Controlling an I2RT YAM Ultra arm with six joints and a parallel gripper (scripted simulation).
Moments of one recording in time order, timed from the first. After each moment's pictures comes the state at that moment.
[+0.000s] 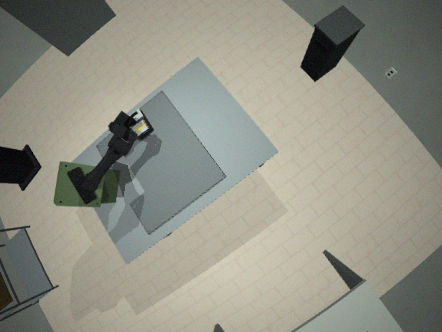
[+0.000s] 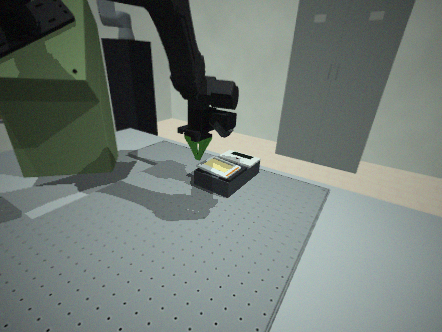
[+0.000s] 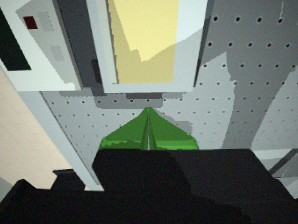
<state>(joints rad) 0.59 2.55 1.25 0.17 0.89 0.28</state>
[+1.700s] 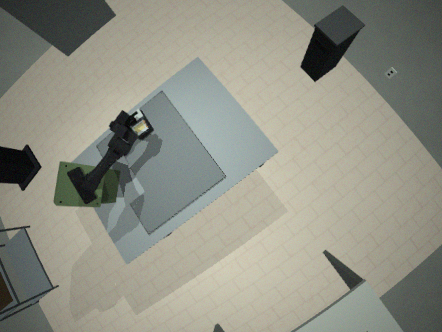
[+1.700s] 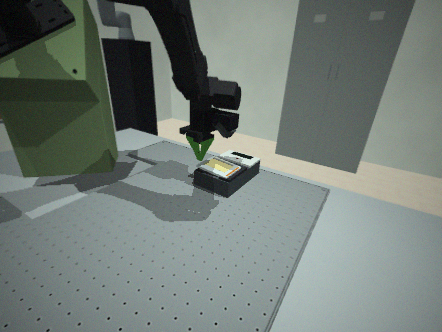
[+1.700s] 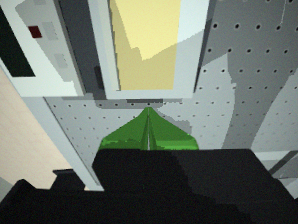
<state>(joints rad) 0.59 2.55 1.27 0.15 0.89 0.27</state>
